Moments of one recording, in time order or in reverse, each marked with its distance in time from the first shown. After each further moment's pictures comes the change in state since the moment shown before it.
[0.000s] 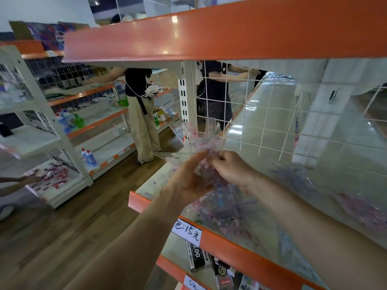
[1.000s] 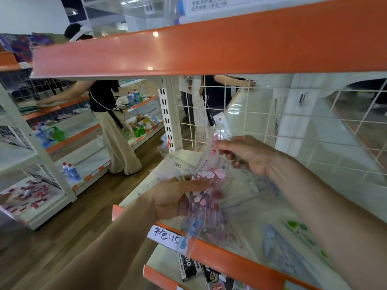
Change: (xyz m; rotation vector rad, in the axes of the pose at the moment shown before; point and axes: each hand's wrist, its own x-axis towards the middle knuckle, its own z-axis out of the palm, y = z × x) left_hand -0.019 0.007 0.000 0.349 -0.167 -0.177; right_hand -0.012 -0.008 -0.086 0.349 -0.069 0.164
